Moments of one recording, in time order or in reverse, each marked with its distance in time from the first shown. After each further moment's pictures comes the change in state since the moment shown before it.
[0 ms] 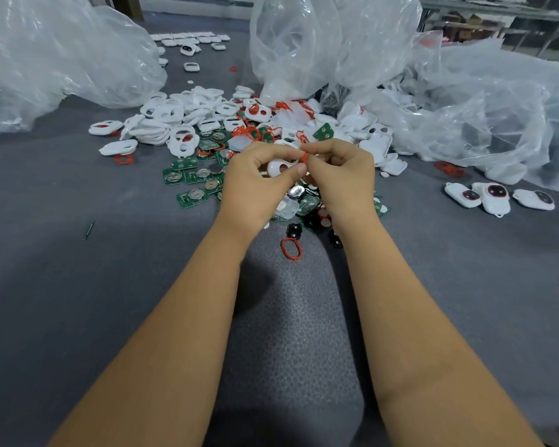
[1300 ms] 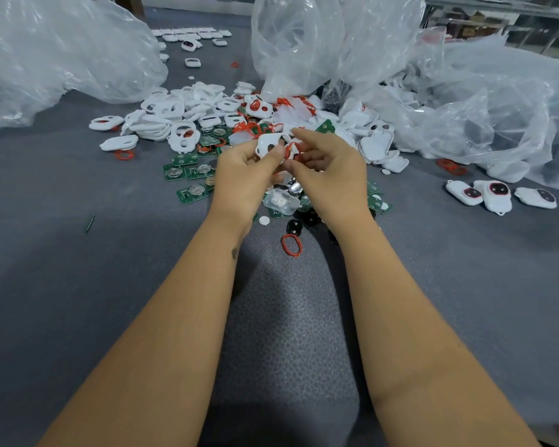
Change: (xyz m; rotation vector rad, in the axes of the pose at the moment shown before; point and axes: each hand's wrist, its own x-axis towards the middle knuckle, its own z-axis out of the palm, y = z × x) left_hand 0.006 -0.006 -0.002 -0.346 0.051 -0.254; right_hand -0.004 0.001 0.004 -0.307 -0.117 -0.206
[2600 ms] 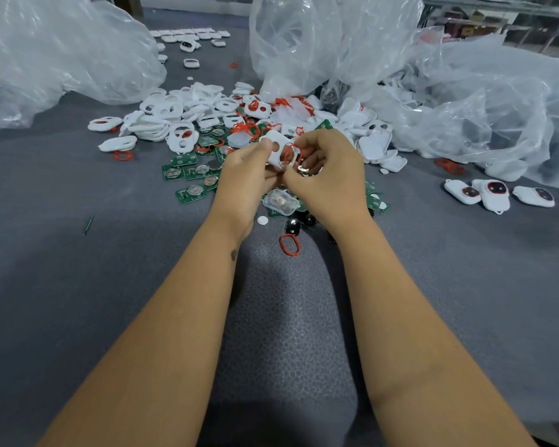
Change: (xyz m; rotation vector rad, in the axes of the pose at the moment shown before) left_hand -0.002 0.003 0.003 -0.131 -0.021 -0.139; right_hand -0.001 0.005 0.001 -0.140 0.062 -0.145
